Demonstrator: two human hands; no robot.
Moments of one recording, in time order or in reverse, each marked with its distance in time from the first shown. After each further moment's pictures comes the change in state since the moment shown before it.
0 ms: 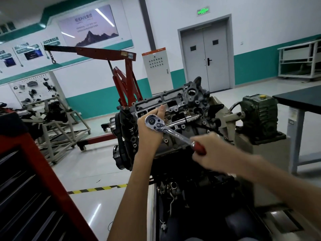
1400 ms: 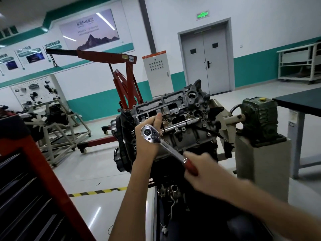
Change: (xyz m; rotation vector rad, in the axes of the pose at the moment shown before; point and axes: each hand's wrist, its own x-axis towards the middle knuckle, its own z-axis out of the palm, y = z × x) left_hand -0.008 -0.006 -0.007 -0.028 0.003 -0.059; right_hand -0.014 -0.007 0.042 0.033 0.073 -0.022
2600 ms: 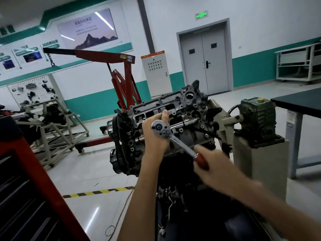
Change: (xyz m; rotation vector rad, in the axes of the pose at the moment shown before) left_hand 0.010 0.007 0.031 0.079 0.048 0.003; right_hand -0.005 0.021 -0.015 -0.076 0.175 0.053
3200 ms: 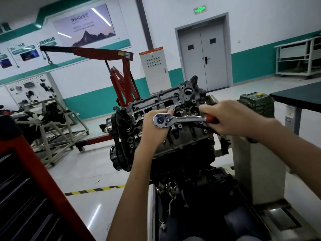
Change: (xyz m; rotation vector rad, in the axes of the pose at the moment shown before) left_hand 0.006 0.007 -0.016 0.108 -0.286 0.090; right_hand 0.071 0.027 -0.080 -0.478 -0.133 -0.288
